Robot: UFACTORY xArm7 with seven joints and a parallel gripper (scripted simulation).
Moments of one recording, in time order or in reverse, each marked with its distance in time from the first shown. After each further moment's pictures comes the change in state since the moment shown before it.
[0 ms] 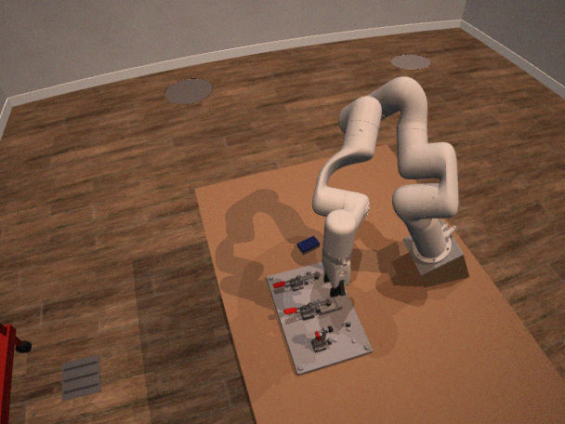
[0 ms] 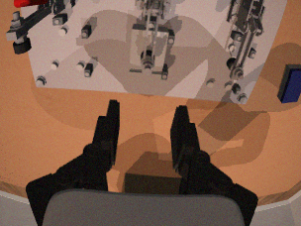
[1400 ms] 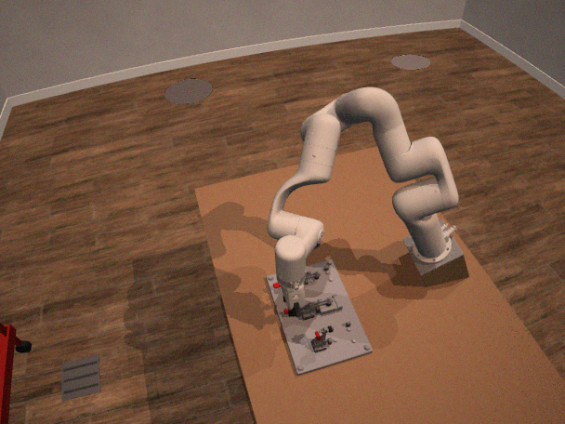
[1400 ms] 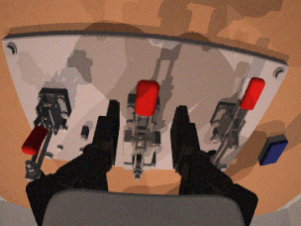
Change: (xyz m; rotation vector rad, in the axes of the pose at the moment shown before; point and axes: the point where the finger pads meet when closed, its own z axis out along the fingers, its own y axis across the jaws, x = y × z) arm 0.124 0.000 0.051 0.000 0.001 0.001
